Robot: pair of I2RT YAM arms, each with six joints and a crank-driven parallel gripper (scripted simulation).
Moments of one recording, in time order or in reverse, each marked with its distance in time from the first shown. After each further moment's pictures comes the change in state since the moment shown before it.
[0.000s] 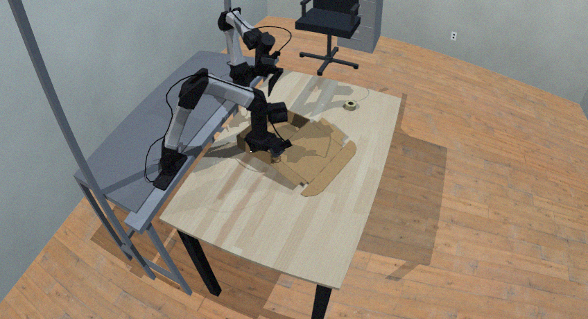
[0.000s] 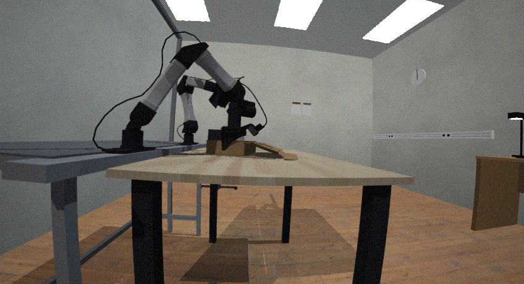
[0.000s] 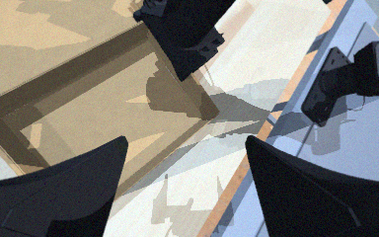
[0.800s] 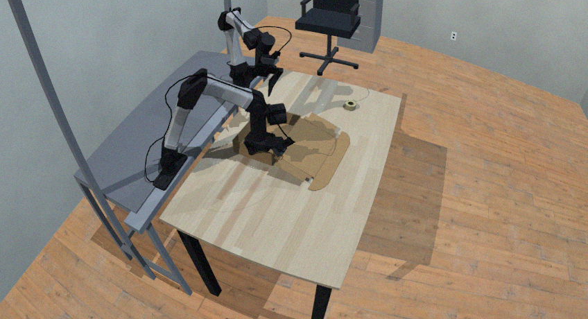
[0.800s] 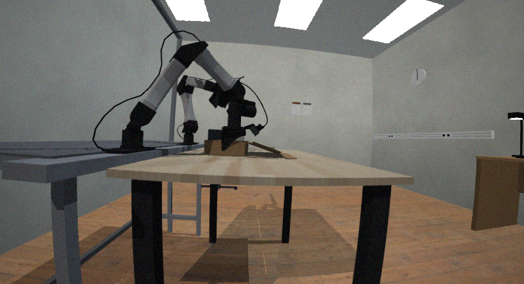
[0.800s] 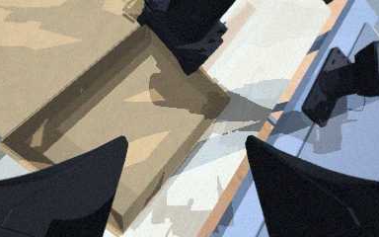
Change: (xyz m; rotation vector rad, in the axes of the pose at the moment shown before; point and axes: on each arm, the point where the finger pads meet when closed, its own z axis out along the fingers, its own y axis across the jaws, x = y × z) left arm 0.000 0.000 0.000 -0.002 0.000 0.000; right arm -0.004 -0.015 0.000 -0.001 -0.004 -0.186
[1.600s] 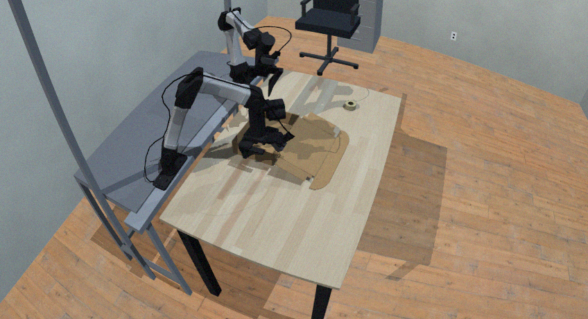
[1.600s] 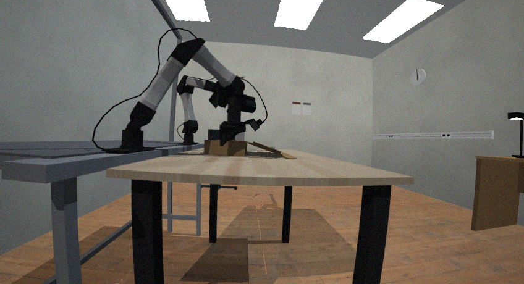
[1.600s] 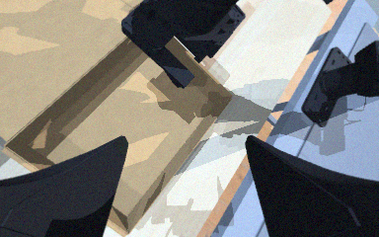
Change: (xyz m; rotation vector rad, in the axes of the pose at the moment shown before) left arm 0.000 0.000 0.000 0.000 0.000 0.000; right arm 0.000 -0.004 -0.020 -0.001 -0.014 -0.037
